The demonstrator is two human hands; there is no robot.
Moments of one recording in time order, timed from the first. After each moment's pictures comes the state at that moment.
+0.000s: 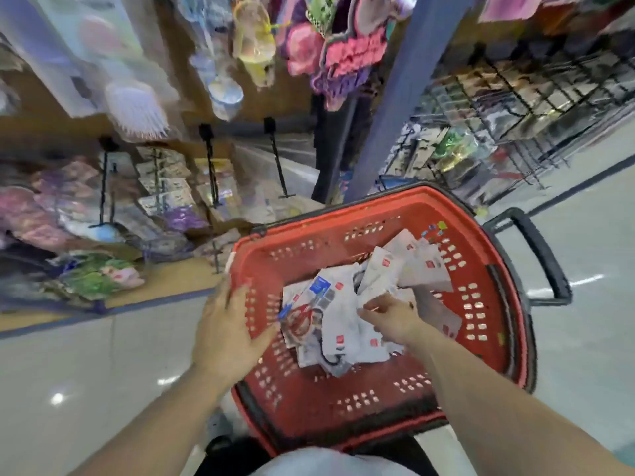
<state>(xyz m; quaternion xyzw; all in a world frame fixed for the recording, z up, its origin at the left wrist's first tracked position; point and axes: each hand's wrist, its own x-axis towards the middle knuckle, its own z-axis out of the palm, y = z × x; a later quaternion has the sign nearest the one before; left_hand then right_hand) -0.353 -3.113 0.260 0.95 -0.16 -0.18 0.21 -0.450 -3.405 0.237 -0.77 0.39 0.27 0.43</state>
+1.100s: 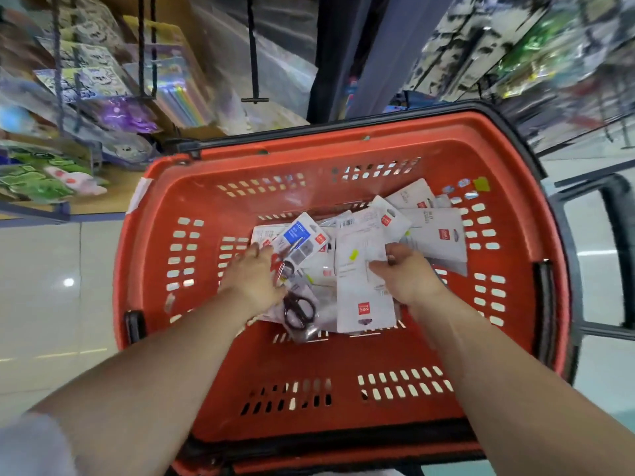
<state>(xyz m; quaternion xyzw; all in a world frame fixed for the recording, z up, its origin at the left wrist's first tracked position) -0.354 -3.237 0.128 0.90 -0.10 -0.42 0.09 -0.431 -3.479 0.179 -0.72 0.42 0.22 0.51</state>
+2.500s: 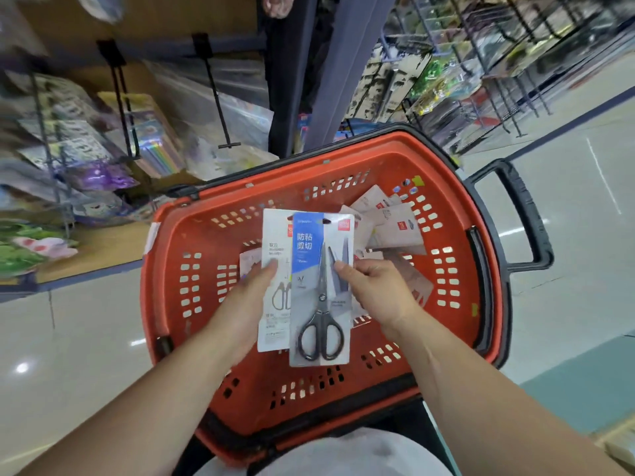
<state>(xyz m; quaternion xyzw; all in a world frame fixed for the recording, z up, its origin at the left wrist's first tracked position) -0.372 -3.224 0.252 0.56 0.16 -0.50 0.64 -0.460 -3.413 0.255 -0.66 0.45 0.10 0.60</state>
